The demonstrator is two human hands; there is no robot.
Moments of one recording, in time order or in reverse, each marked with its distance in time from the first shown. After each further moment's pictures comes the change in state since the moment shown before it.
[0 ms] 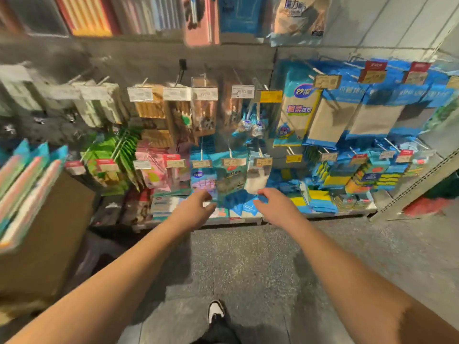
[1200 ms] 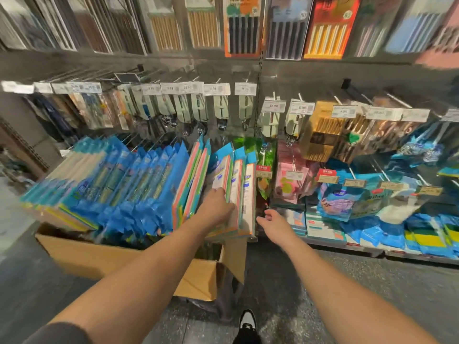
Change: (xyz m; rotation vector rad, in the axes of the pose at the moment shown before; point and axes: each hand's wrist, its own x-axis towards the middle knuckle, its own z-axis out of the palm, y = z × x) left_hand -0.118 -0.435 -0.312 -0.007 0.172 -0.296; right_hand -0.002 -0.476 0.366 0.376 -0.204 0.058
